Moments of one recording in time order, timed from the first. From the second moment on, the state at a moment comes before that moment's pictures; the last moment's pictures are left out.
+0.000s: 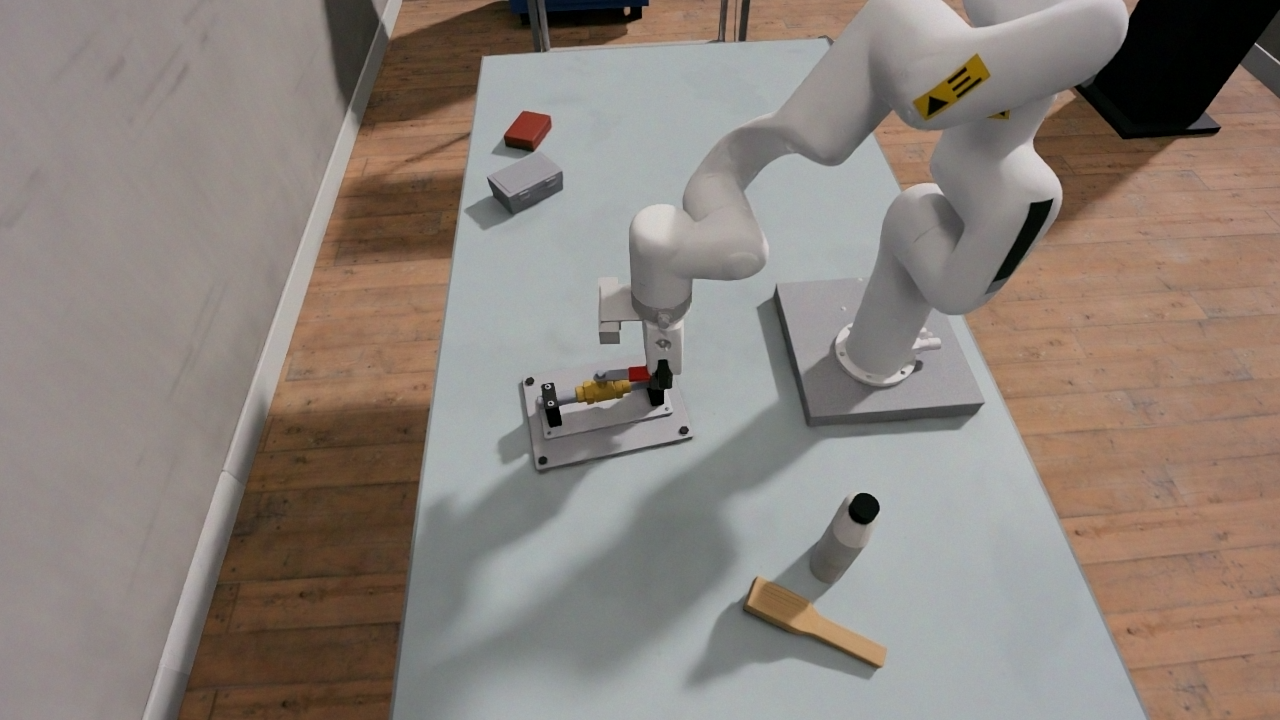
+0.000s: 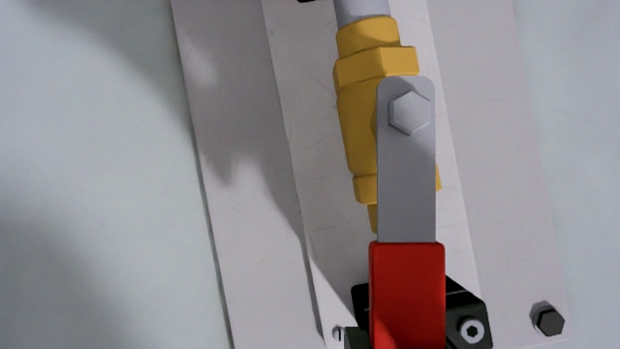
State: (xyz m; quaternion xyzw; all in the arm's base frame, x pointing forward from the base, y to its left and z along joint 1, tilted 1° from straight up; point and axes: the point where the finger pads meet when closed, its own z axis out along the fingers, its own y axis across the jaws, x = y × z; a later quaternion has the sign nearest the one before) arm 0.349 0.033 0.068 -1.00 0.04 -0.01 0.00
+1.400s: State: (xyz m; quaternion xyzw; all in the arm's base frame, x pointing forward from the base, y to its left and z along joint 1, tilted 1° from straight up) arm 0.352 0.051 0.068 -0.99 0.15 -0.01 0.00
